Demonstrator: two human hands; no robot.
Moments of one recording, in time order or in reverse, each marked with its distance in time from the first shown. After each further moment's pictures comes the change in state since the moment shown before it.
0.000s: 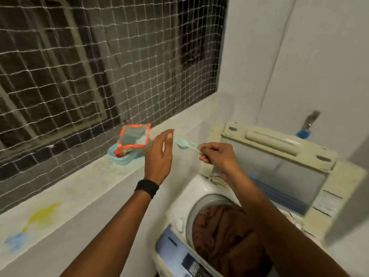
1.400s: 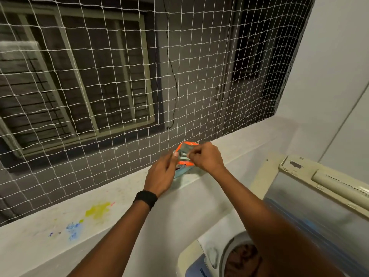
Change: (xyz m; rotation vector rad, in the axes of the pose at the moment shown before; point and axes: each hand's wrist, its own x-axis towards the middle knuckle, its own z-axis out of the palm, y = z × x) left_hand 0.027 -0.066 -0.122 0.336 -0.012 -0.278; right_hand 0.063 -0.034 0.197 -0.847 -0.264 -0.327
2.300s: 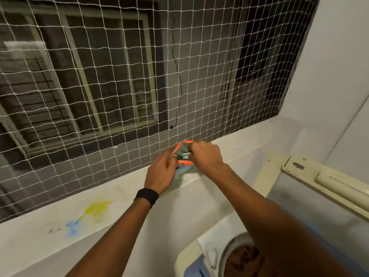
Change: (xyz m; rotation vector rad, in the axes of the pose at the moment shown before) left_hand 0.009 -0.008 0.010 0.084 0.049 0.030; right_hand -0.001 -0.008 -0.011 -0.641 0.008 -0.336
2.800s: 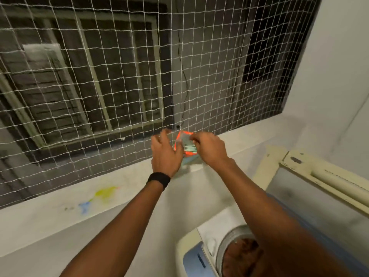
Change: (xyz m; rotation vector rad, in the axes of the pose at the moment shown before) left_hand -0.011 0.047 -0.003 0.074 0.299 -0.047; right_hand -0.029 0.009 -0.016 0.332 0.087 0.031
